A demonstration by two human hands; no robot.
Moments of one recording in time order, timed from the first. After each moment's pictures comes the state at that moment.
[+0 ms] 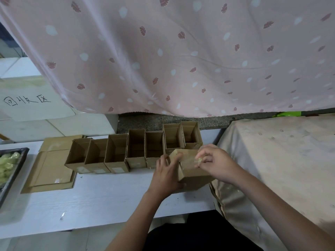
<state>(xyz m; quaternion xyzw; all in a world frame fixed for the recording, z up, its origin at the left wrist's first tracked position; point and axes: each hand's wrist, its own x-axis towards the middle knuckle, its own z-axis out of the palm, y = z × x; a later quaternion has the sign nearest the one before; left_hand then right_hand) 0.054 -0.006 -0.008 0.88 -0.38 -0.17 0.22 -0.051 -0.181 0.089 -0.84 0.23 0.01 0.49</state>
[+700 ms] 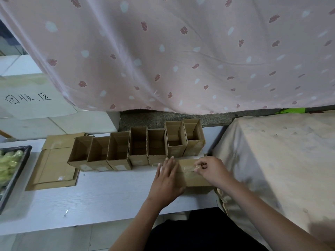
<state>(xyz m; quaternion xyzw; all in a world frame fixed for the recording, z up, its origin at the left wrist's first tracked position) 0.044 0.018 -0.047 0.87 -0.45 -0.14 0.13 -0.047 -0.163 0.046 -0.87 0.30 0.07 0.38</state>
